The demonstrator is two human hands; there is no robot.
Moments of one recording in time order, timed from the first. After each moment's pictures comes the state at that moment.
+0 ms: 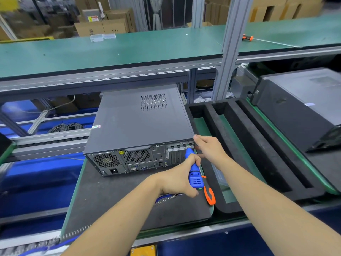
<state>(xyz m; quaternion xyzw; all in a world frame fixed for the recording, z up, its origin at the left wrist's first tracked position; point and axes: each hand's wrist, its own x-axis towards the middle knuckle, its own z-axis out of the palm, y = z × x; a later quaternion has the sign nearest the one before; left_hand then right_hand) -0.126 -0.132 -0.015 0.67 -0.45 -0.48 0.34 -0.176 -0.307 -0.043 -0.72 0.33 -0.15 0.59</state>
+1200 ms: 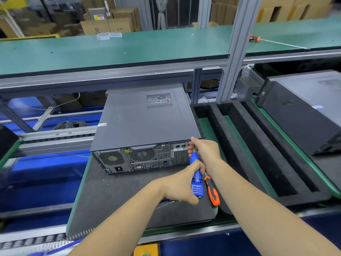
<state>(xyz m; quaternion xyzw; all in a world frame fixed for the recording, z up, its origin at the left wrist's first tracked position) -0.128 -0.118 -0.021 0.66 -0.49 -0.47 0.31 -0.156 -0.267 -0.038 -0.51 0.42 -0.20 0.72</state>
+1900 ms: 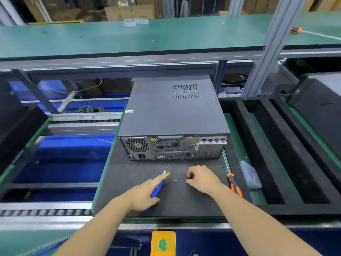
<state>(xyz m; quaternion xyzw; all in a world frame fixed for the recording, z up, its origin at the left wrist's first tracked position) -0.059 0.039 -0.103 0.84 -0.39 -0.37 0.13 -0.153 -0.201 -0.128 -0.94 0.19 0.12 0.26</state>
